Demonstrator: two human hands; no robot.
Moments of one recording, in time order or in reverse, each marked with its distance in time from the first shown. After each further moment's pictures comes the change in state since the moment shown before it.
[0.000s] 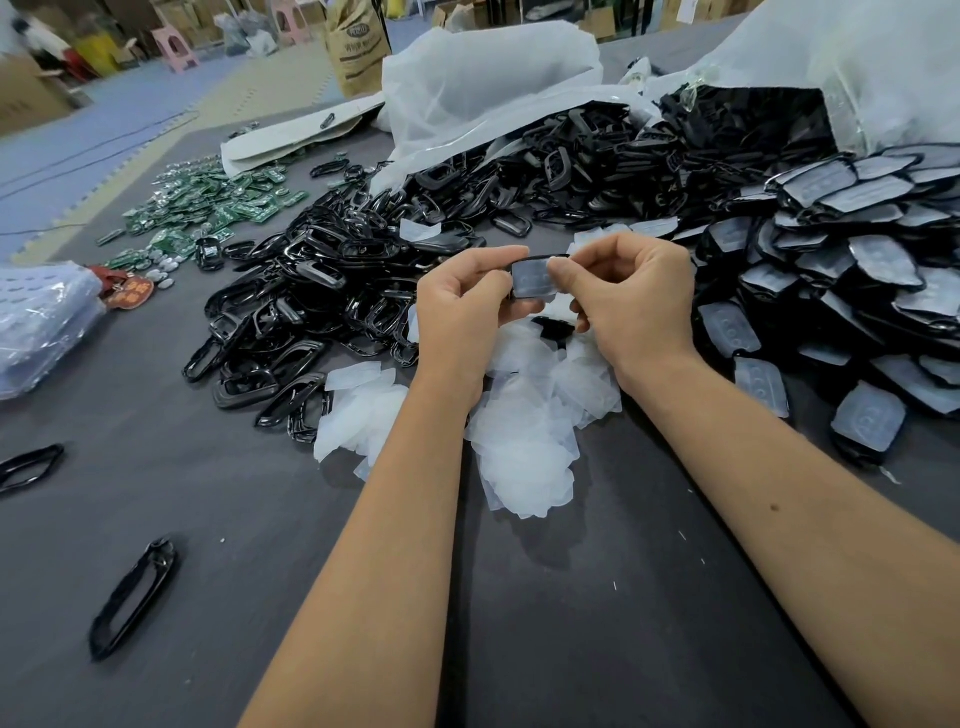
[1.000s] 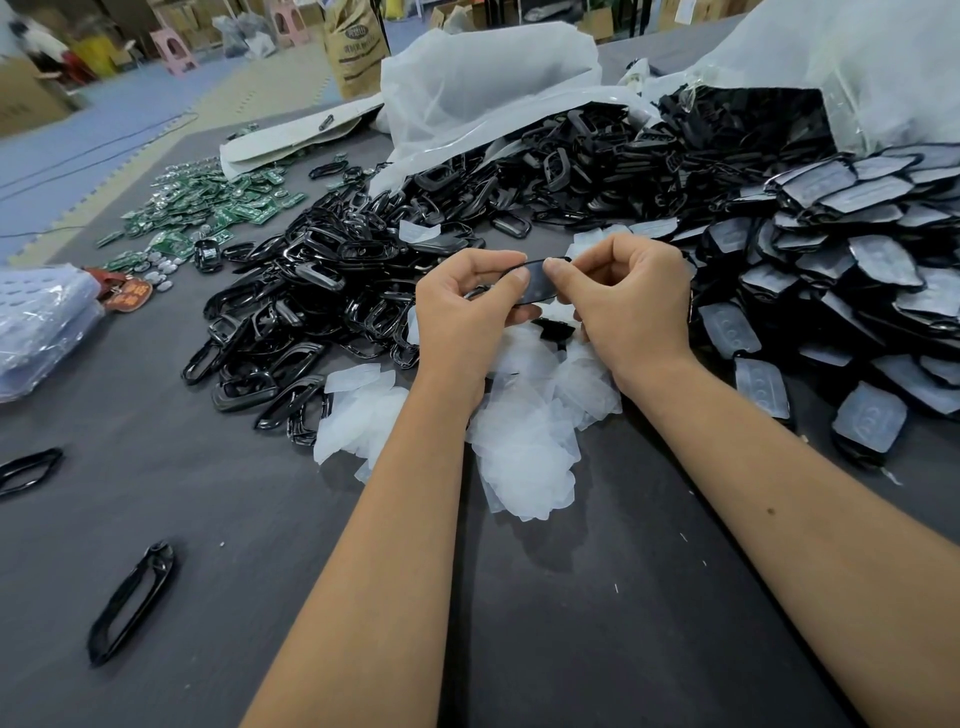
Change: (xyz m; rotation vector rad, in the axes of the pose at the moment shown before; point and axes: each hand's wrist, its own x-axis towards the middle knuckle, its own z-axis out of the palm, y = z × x) left_hand 0.000 -0.001 0.002 0.066 0.040 0.026; right_hand -0.002 -0.007 0.001 -0.140 0.023 -0.016
